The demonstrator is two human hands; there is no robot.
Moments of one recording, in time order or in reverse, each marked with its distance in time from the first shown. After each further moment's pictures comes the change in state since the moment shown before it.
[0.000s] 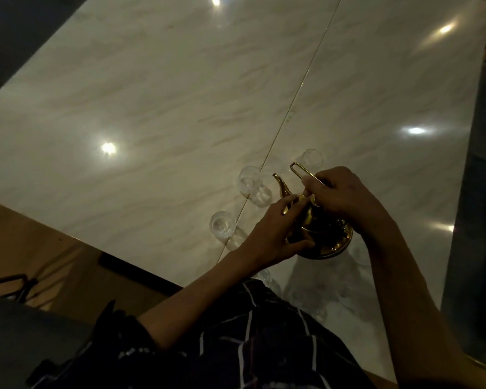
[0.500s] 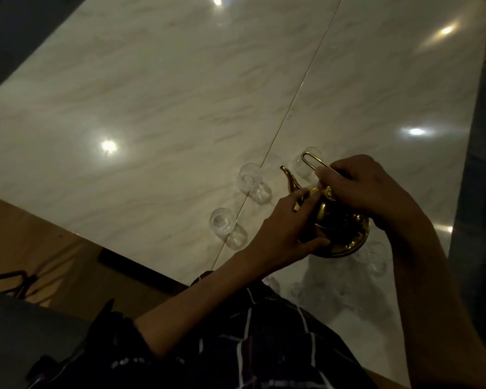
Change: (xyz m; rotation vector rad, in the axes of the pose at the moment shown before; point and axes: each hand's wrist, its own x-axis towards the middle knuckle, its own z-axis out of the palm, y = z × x) left_hand -0.002 0.039 -0.005 0.054 0.057 0.005; right_hand -0.020 -0.009 -0.029 -0.003 0.009 -0.075
